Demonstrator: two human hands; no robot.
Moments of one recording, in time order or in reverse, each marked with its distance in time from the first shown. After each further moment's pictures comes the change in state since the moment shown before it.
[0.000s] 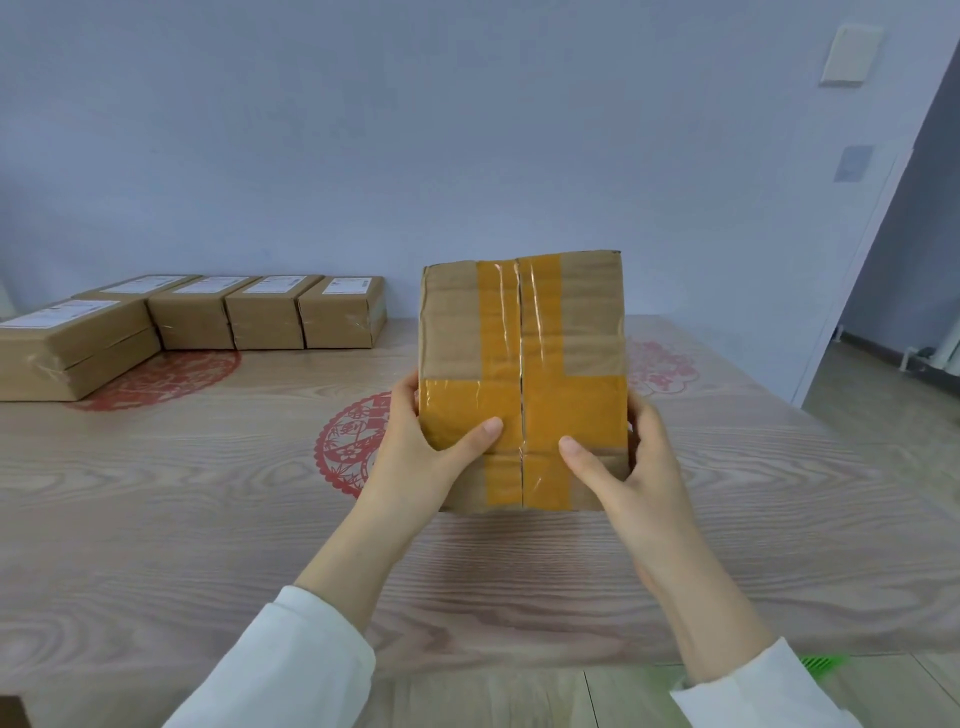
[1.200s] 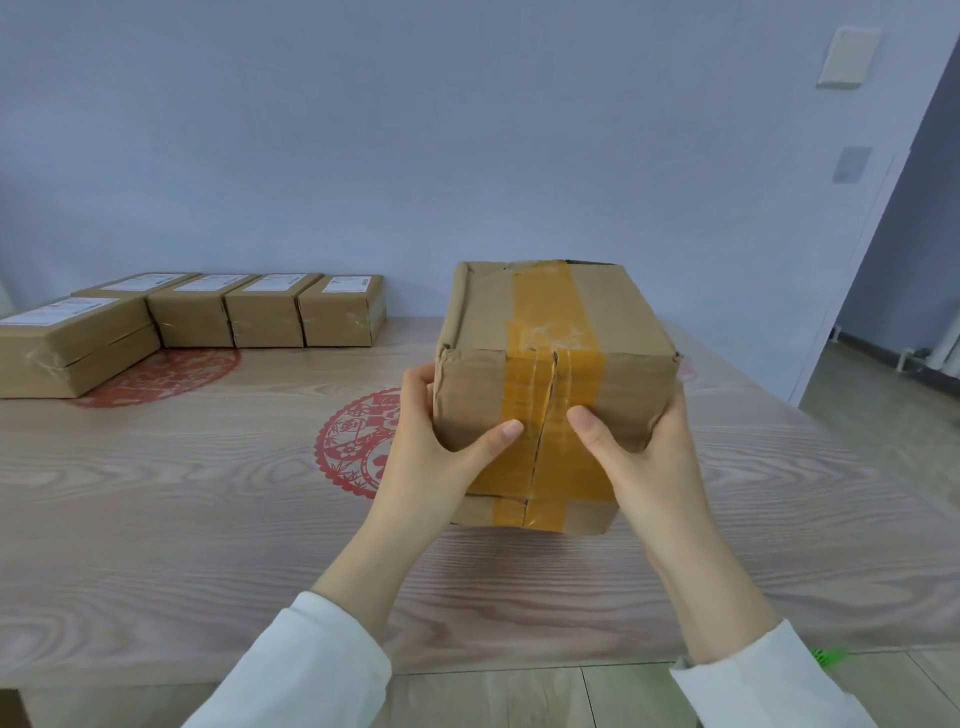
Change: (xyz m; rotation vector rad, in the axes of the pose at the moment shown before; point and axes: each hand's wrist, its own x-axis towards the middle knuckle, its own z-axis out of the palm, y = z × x) left_hand -0.009 0.005 0.009 0.055 0.028 0.160; right_hand 0.004 -0.020 -0.001 0.013 0.076 -0.120
